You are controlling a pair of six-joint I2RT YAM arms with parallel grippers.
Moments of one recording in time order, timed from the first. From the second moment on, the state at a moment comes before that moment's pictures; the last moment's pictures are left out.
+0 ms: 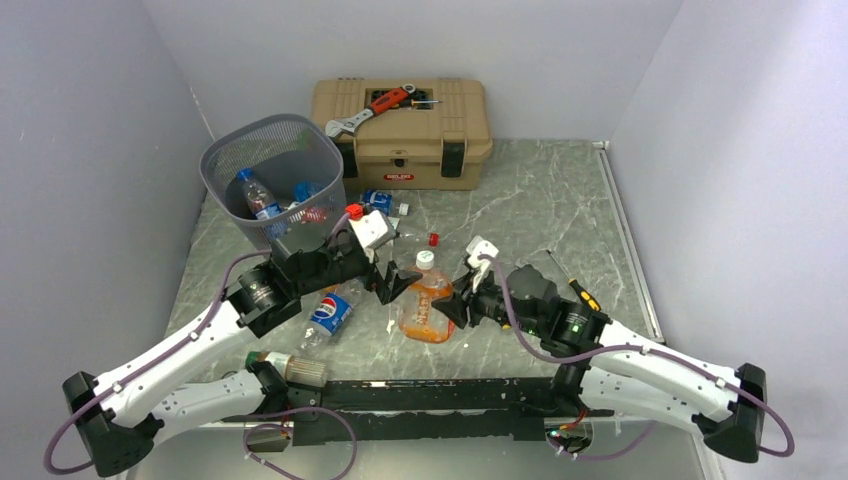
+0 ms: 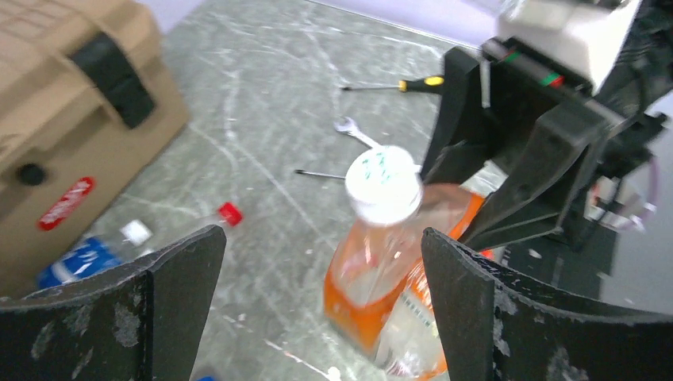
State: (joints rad) left arm -0.85 0.90 0.91 -0.16 0.20 0.06; right arm 1.00 0.74 0.62 -0.14 0.01 0.20
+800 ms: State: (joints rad) left arm -0.85 0.96 0.91 -0.14 0.36 -0.01; right arm 1.21 0.65 0.46 -0.02 0.26 0.10
